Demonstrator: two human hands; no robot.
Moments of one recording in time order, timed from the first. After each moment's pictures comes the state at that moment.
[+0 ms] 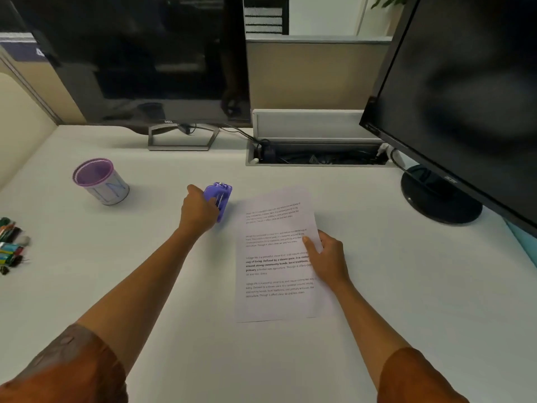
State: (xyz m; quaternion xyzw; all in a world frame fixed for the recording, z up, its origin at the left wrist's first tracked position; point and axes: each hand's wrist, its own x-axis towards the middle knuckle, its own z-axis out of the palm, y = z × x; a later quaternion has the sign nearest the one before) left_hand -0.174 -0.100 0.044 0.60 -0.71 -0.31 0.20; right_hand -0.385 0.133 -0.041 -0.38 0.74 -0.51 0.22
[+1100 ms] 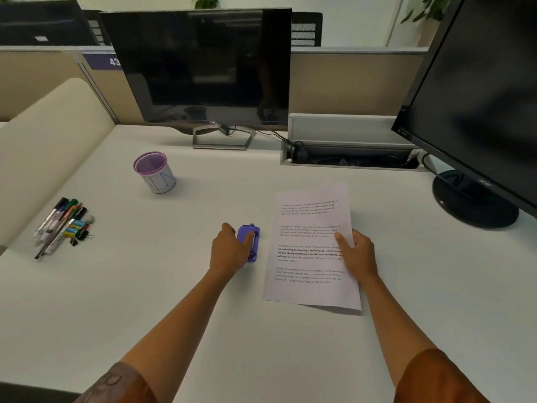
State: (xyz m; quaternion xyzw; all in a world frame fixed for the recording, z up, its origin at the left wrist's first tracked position) left_hand -0.102 -0.007 0.012 0.62 -0.68 -0.34 0.16; right_hand -0.370 0.139 -0.031 -0.33 0.76 -0.51 0.23
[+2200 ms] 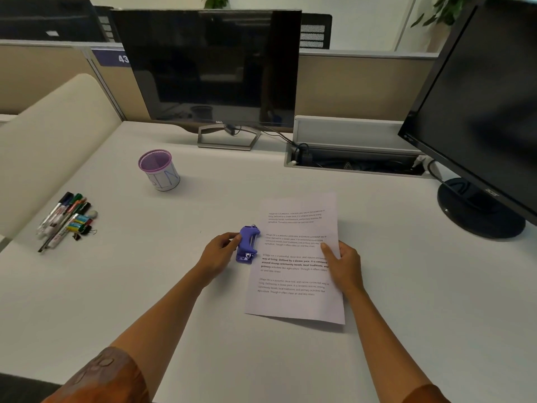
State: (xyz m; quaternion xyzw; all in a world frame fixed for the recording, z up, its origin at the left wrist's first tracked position) left_hand -0.064 -0.019 0.001 0.54 -0.66 -0.50 0.16; right_hand -0.331 0.136 -0.034 -0.31 0.74 -0.53 0.29
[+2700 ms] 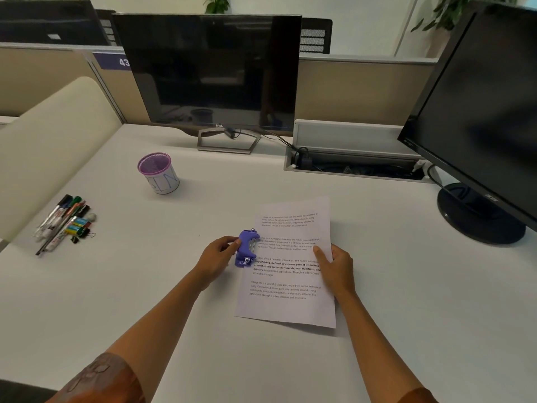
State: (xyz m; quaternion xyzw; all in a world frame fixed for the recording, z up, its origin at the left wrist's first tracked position) left_hand -0.064 -0.020 0.003 0.54 -0.65 -0.51 0.16; right_hand -0.321 0.125 -0.035 -0.33 0.75 -0.51 0.27
